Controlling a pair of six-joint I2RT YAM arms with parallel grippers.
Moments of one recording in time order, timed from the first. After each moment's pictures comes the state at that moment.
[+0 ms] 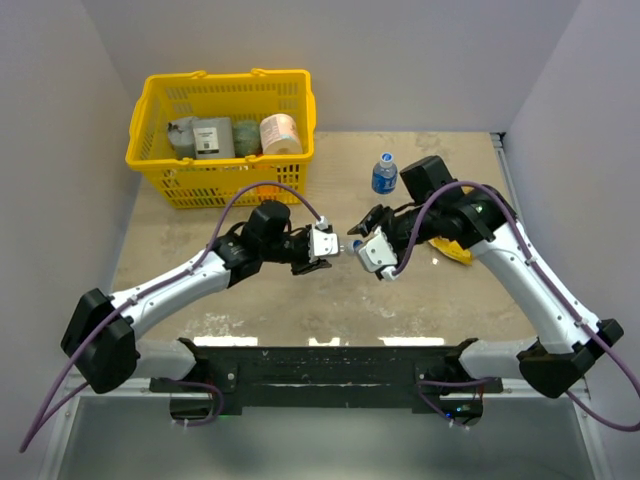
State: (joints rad) left arm -0.74 1.30 0.90 -0.16 0.54 0.57; right arm 0.63 1.29 1.56 -1.22 -0.71 -1.58
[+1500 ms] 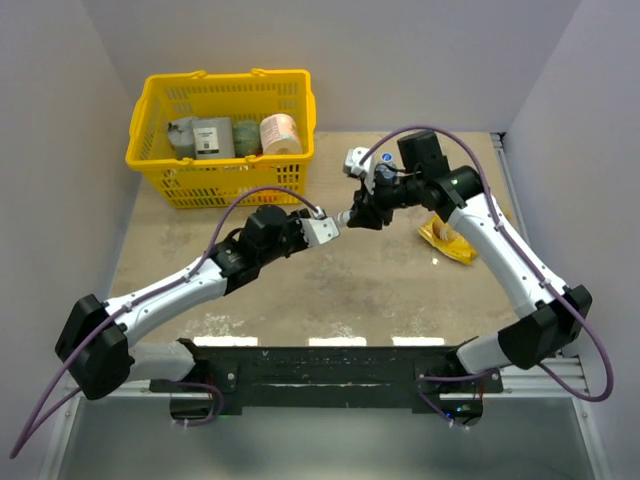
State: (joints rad) left arm -0.76 1.26 0.85 -0.05 -0.04 0.62; right arm 0.50 1.44 1.53 -0.89 -0.65 -0.61
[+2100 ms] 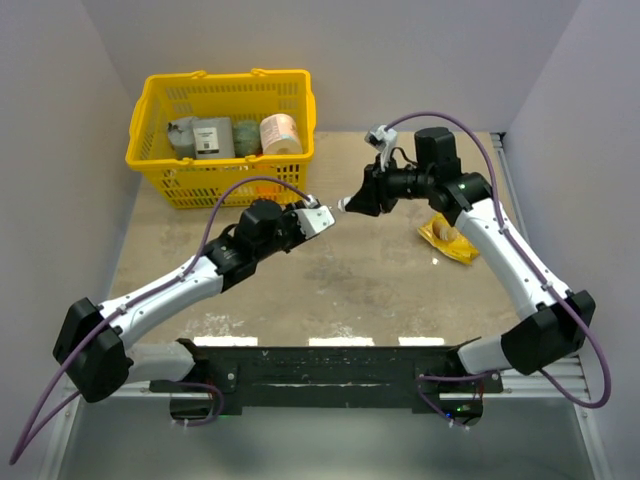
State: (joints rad) left arm -0.75 1.24 0.88 -0.04 0.01 0.46; right arm 0.41 1.39 1.41 -0.58 -0.71 -0.07
